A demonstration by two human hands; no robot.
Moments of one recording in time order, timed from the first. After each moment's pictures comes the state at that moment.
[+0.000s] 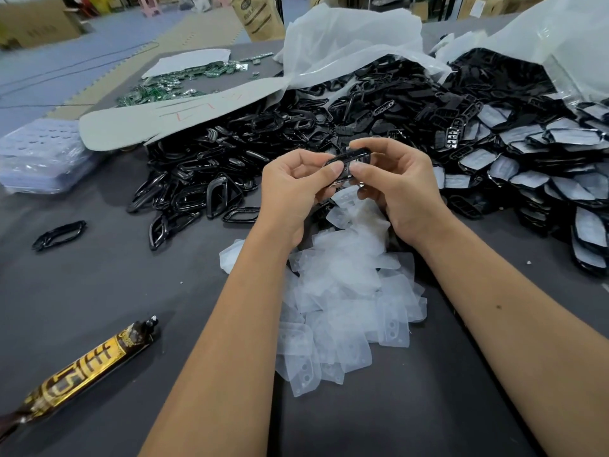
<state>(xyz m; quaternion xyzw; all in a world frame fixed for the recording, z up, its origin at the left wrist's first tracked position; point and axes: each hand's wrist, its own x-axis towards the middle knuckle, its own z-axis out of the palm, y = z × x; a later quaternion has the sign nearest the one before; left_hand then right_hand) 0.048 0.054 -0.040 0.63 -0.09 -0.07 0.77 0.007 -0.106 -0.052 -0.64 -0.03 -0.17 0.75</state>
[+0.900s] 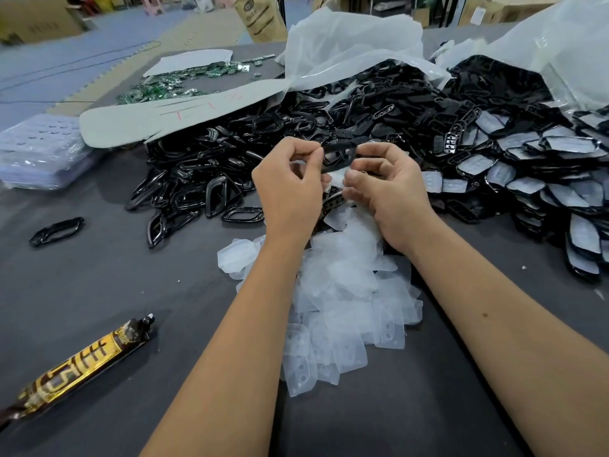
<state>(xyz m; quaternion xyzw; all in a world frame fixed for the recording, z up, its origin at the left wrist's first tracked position) 0.044 0.047 -0.043 0.73 -0.14 0.22 0.62 0.006 -0.092 -0.049 -0.61 0.08 -0.16 0.77</state>
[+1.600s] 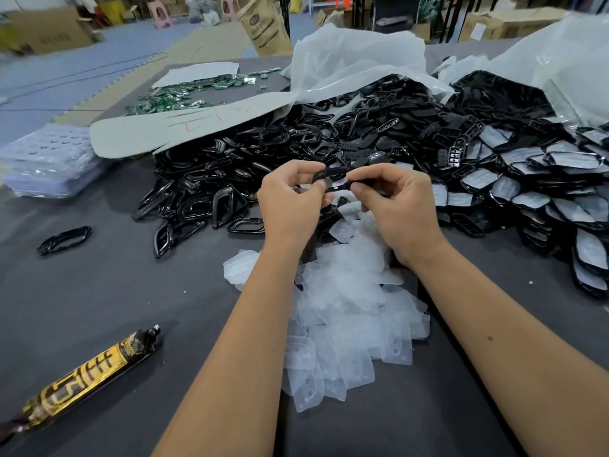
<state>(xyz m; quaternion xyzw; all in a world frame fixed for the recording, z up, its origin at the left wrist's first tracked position) 0.054 0.055 -0.046 0.72 -0.07 0.08 0.69 0.006 -0.095 -0.055 -0.74 -0.01 -0.28 0.61</state>
